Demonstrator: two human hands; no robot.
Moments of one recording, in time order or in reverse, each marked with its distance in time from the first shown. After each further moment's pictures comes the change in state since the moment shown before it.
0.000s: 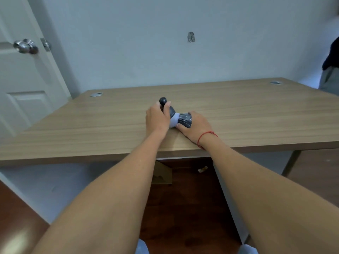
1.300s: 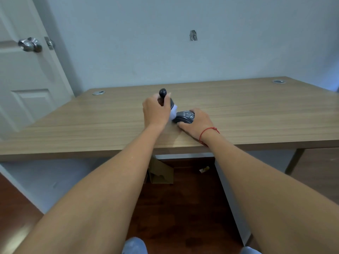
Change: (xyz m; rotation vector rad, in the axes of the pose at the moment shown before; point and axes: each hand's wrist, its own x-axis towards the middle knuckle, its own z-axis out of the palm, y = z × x) left_hand -0.001 0.017 -0.013 -0.064 0.094 0.062; right_hand -0.007 -0.002 -0.008 0.158 -0.015 0.038
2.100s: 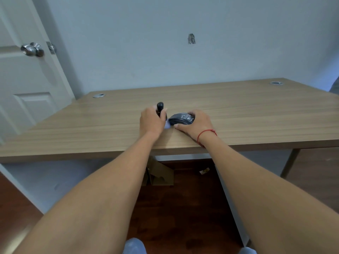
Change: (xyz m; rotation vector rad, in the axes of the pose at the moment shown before) left_hand -0.011 -0.019 -0.005 0.248 -0.113 0.007; right_hand -0.005 0.000 -0.005 0.002 0.062 0.014
